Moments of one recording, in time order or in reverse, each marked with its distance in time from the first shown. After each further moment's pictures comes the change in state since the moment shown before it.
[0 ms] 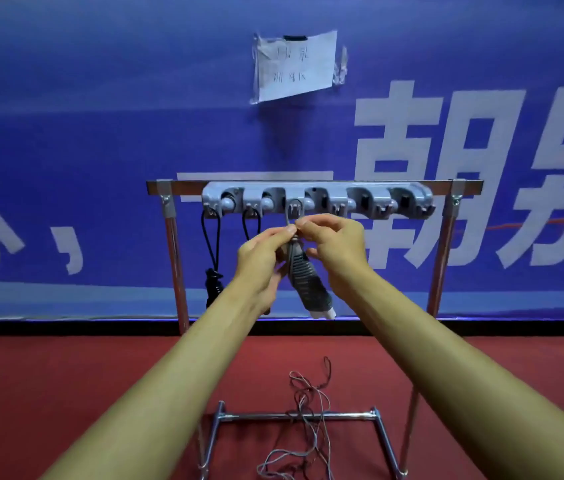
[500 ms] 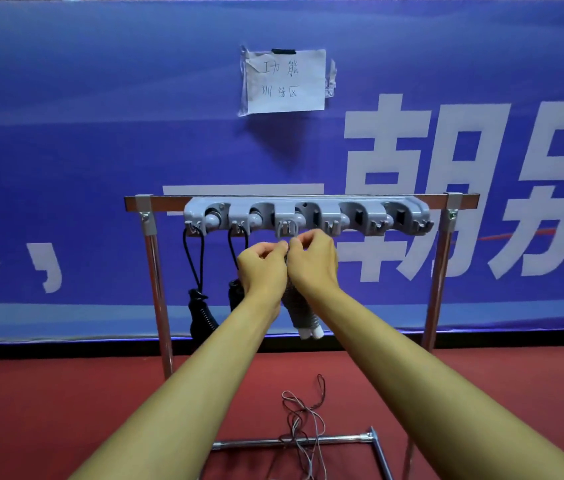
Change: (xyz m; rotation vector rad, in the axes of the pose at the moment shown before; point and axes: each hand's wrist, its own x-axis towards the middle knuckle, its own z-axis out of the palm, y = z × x) left_hand 0.065 -0.028 0.018 0.313 0.299 0.184; right_hand 0.054 0.033 0.021 -0.477 0.186 -0.083
